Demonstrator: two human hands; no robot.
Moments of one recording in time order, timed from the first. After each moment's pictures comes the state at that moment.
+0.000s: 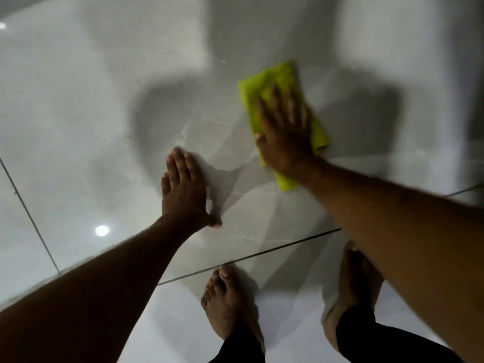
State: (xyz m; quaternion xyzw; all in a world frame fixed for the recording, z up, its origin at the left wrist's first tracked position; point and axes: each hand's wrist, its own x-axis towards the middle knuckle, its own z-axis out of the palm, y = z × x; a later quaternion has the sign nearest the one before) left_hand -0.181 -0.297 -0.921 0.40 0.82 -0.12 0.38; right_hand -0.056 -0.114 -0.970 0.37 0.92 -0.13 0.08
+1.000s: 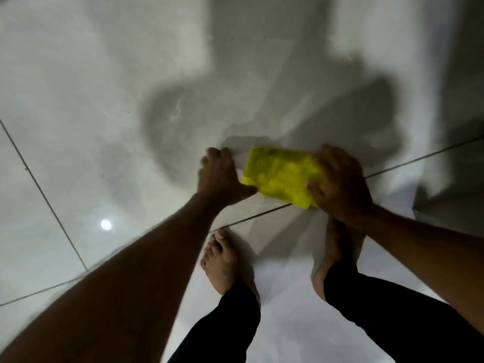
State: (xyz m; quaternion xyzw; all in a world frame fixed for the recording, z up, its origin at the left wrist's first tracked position) left_hand -0.107 -0.280 -0.908 0.37 0.84 0.00 0.39; right_hand 0.135 -0.168 -0.933 0.38 0.91 -0.15 0.12
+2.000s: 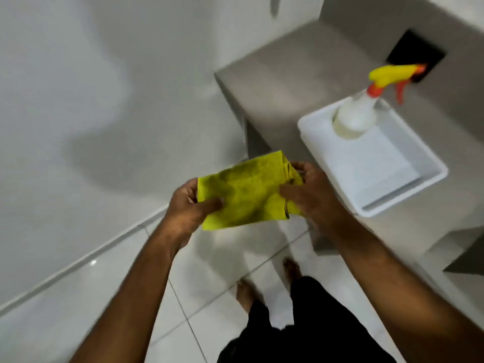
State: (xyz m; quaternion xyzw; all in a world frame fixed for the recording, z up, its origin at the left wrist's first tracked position) left_hand -0.148 -0.256 -0.070 0.28 0.68 0.47 0.49; right_hand 0.077 -0.153 -0.057 0.57 0.52 -0.57 -0.26
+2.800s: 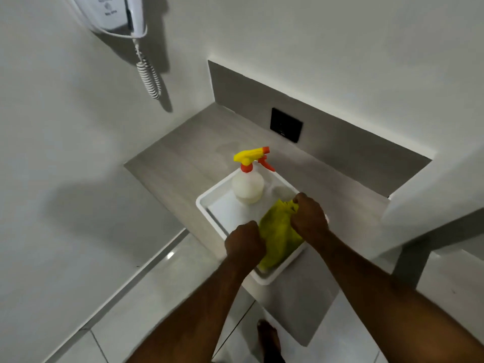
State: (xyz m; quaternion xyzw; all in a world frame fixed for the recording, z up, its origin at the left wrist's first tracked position) left_hand 0.138 -0.052 -0.102 0.62 0.73 0.04 0.28; right_hand 0.302 0.011 -0.113 0.73 0.63 -0.23 -0.14
